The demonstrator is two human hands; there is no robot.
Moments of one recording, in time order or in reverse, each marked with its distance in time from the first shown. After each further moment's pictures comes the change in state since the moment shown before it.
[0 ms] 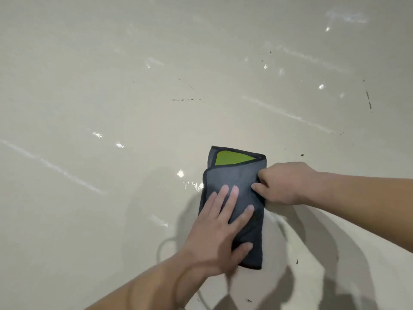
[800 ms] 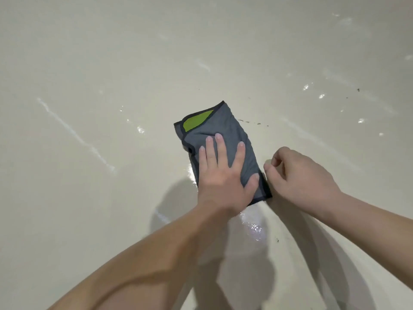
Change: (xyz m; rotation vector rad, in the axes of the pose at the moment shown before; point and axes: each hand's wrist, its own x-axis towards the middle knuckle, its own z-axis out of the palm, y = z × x) left_hand 0.091 -0.156 -0.046 -0.003 0.322 -0.617; right_hand 0.102 -0.068 -0.072 0.450 0.536 -0.029
